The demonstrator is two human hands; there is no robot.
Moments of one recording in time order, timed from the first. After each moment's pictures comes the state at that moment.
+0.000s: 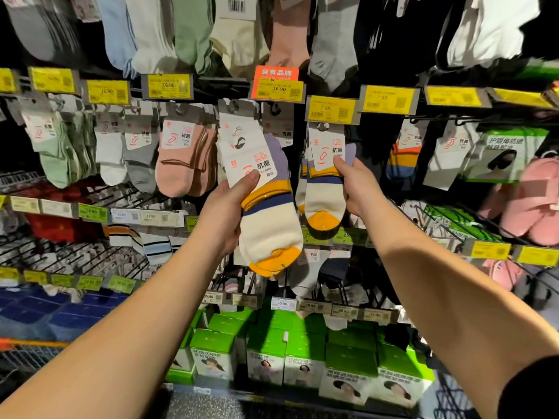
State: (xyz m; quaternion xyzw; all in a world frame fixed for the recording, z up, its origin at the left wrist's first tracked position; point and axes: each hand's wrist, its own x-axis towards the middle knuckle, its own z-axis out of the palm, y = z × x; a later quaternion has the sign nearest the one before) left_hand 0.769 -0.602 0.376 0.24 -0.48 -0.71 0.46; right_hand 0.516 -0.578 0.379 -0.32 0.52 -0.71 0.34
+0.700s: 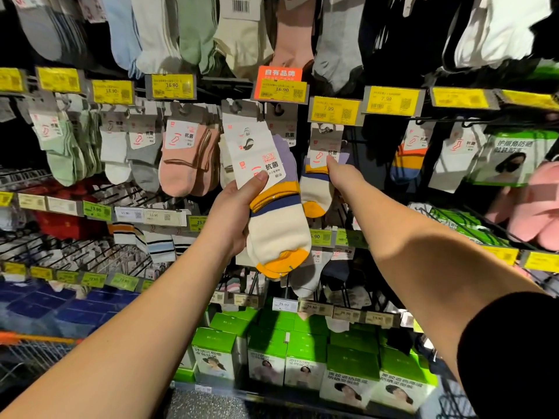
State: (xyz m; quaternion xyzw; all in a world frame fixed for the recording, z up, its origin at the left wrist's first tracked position) left_hand 0.760 -0.594 0.378 0.24 -0.48 -0.71 0.46; right_hand 0.502 -0.628 0.391 -0.34 0.83 -0.40 0.20
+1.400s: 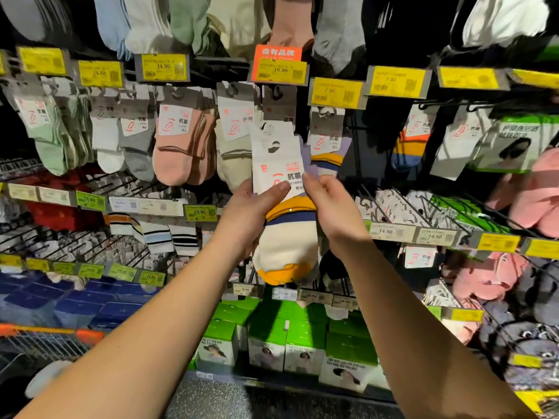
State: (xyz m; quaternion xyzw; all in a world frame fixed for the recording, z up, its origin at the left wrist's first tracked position) left_hand 0.747 -0.584 0.354 0.27 -0.56 -0.65 0.44; right_hand 0.619 -0.512 0.363 -0.45 0.61 -0.61 0.23
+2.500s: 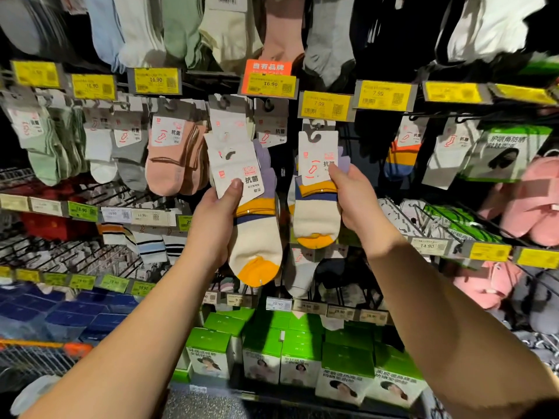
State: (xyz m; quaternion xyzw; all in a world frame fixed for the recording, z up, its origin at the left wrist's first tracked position) left_hand 0.766 -0.599 0.358 0.30 -0.56 -0.57 0.51; right_hand 0.540 -0.547 0.375 -0.37 0.54 -0.70 0.30
